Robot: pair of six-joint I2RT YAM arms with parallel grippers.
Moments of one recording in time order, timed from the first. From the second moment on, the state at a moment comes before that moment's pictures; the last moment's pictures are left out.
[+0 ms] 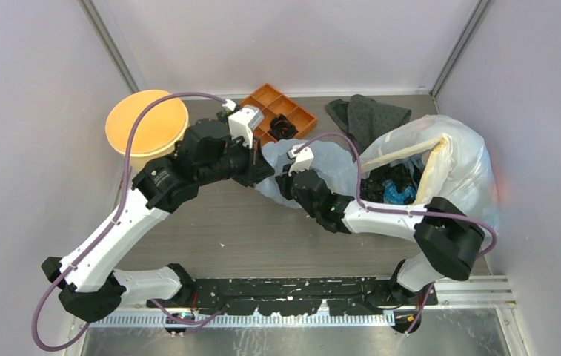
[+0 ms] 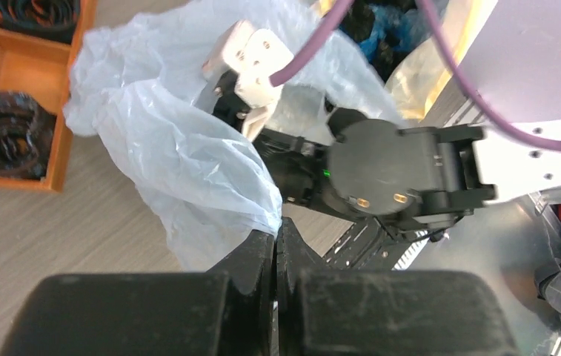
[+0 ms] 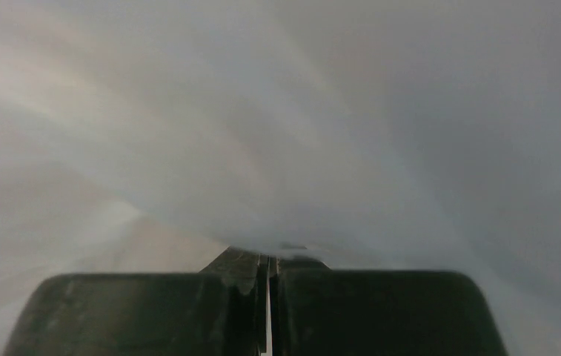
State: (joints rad) left arm -0.81 1.15 1.46 -0.78 0.11 -0.37; right arm 0.97 1.49 0.82 0.37 0.42 0.39
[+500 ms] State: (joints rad) left arm -0.81 1.26 1.64 -0.79 0.19 -0.26; right arm 0.92 1.56 0.78 0.53 0.33 0.27
